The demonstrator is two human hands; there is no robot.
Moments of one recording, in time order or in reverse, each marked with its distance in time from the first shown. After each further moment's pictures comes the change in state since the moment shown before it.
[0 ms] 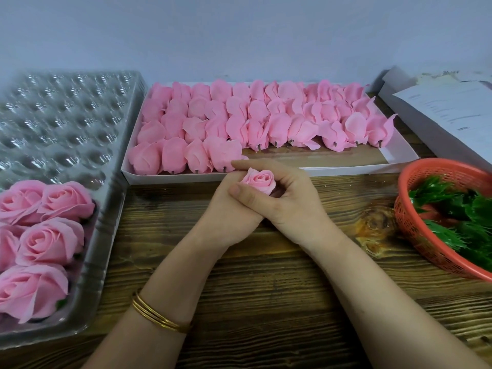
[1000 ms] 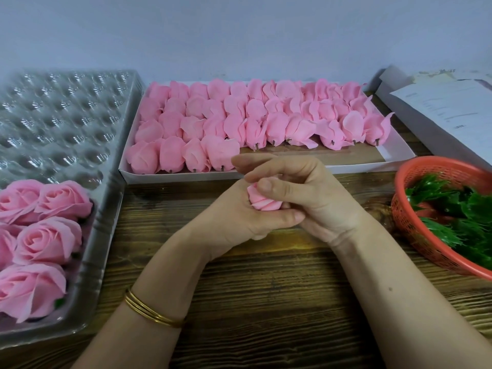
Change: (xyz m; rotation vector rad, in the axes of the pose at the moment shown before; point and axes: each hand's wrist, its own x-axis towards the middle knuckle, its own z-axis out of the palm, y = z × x) left_hand -0.002 -0.008 -0.002 -0.319 -0.350 -0.074; right_hand 0.004 -0.014 -0.024 0.453 -0.282 0.079
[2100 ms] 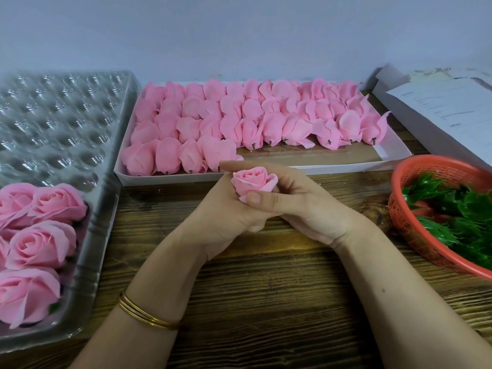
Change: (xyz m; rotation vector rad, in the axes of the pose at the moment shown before) left_hand 0.001 0.003 -0.004 -0.108 0.077 0.037; right_hand -0.001 0.011 -0.008 -0.142 -0.054 0.126
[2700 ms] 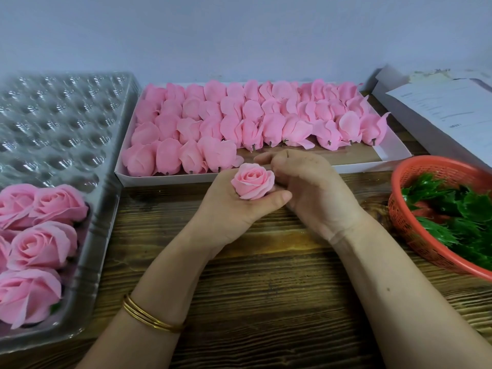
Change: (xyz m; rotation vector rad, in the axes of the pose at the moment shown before) left_hand 0.003 -0.002 0.006 0.161 0.137 0.174; right_hand 0.002 -0.008 -0.007 0.223 0.252 -0.054
